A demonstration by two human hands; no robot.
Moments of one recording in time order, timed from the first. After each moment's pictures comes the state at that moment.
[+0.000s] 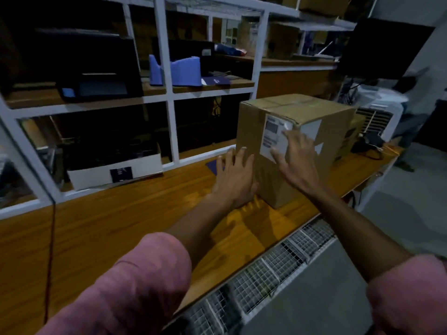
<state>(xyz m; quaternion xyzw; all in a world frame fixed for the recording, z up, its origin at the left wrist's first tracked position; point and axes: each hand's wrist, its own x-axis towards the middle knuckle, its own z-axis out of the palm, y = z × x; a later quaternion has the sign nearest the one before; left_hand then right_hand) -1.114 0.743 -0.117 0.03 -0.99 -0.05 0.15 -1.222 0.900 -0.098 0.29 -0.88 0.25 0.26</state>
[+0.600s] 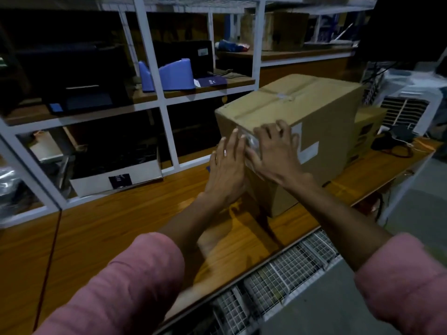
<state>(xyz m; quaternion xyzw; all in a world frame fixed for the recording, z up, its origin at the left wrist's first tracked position) -1.169 0.765 -0.108 0.05 -0.97 -0.11 0.23 -1.270 0.888 -0.082 0.37 -0.88 0.17 0.26</state>
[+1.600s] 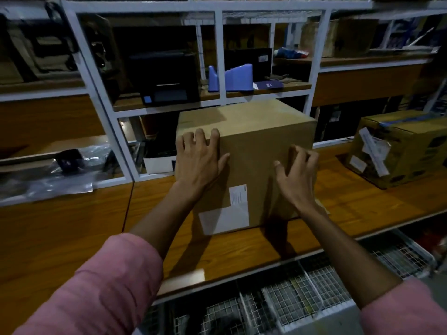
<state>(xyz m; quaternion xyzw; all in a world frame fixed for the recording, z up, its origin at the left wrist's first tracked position) -1.013 0.679 -0.072 0.27 -0.89 0.20 0.30 -1.170 0.852 -0.130 0.27 -0.82 0.47 0.18</state>
